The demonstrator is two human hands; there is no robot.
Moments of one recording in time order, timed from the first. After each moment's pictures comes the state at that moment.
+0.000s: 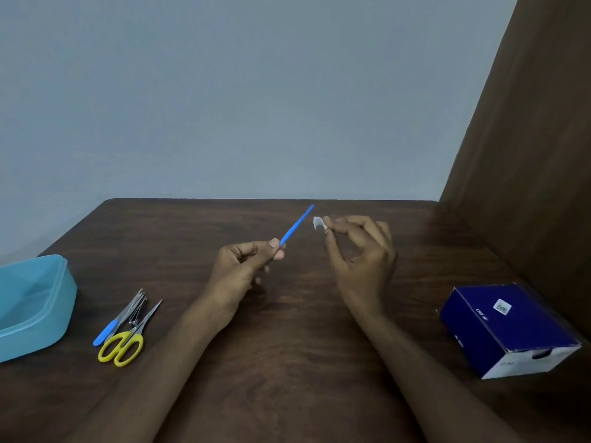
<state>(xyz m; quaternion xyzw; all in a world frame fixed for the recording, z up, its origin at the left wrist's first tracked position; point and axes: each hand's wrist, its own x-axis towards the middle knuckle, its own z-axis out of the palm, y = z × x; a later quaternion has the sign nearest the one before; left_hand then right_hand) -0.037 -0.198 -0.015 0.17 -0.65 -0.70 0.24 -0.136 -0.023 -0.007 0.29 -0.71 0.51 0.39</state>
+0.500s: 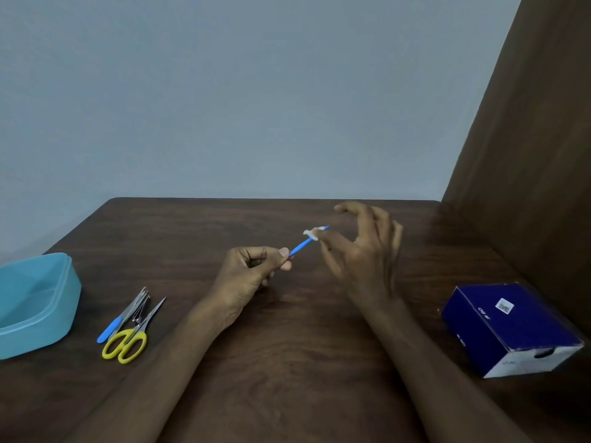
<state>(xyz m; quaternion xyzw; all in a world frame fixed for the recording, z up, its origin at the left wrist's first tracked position) -0.036 -0.195 -0.020 0.14 -0.69 -0.68 0.21 -0.144 -0.013 -0.003 0.36 -0.76 0.26 0.47</state>
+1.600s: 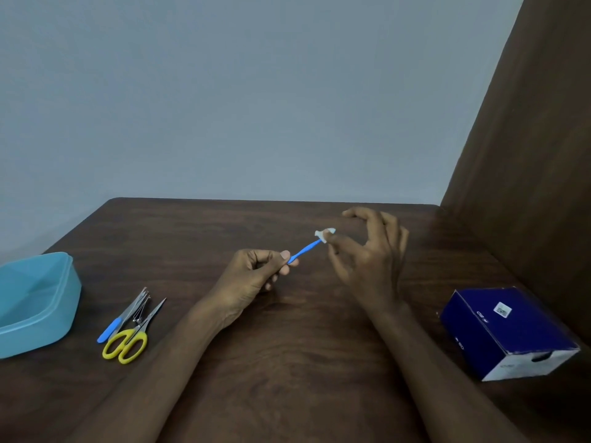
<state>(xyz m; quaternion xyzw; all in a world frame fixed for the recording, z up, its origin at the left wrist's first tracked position) -0.032 -0.193 -0.011 0.11 -0.71 -0.68 0.16 -0.152 -0.006 -0.005 0.36 -0.76 0.28 0.47</state>
